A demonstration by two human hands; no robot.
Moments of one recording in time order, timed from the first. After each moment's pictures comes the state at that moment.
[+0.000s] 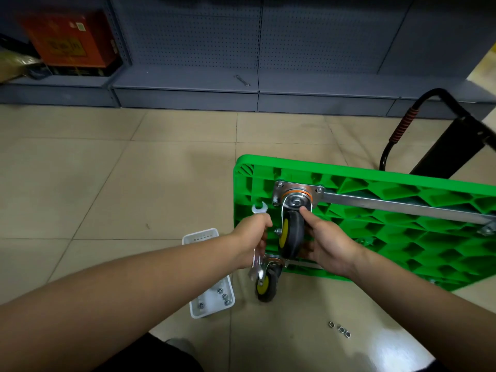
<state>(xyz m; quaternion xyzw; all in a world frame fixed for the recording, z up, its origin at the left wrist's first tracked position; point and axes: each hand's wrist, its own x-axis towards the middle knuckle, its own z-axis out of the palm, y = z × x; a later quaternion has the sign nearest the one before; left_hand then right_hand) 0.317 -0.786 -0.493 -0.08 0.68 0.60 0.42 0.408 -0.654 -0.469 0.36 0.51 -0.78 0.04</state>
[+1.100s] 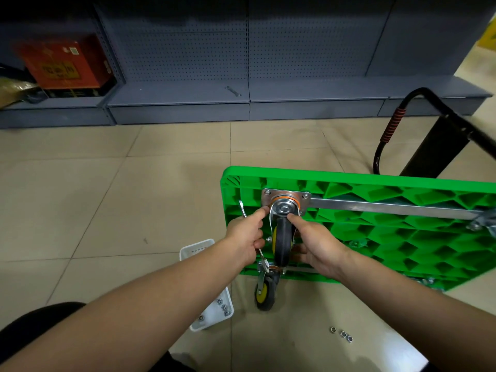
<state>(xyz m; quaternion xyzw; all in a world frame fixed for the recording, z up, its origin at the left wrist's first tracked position) 0.307 -0.756 -0.495 -0.13 0.61 0.71 0.32 0.408 -0.655 -0.462 0.36 0.57 -0.74 0.03</state>
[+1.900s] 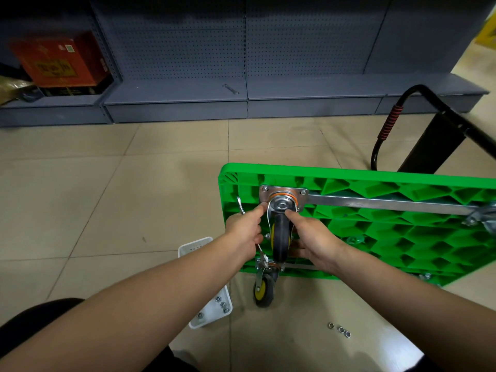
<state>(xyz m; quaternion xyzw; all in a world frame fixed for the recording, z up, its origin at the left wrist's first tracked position) 0.306 -0.752 -0.493 -0.14 0.62 0.71 0.31 0.406 -0.656 -0.457 0.36 0.60 -0.72 0.02</state>
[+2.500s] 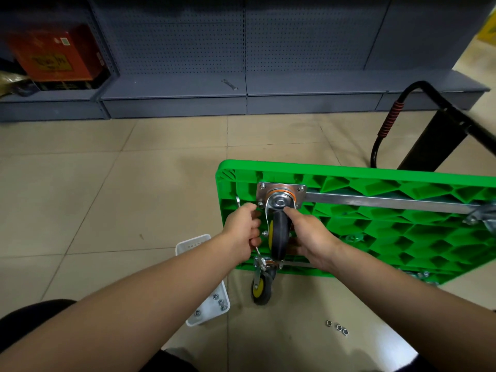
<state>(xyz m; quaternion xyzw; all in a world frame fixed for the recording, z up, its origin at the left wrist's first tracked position) 0.314 -0.763 -0.478 -0.13 0.60 0.69 0.39 0.401 -0.660 -0.457 0.37 0.60 -0.71 0.00</state>
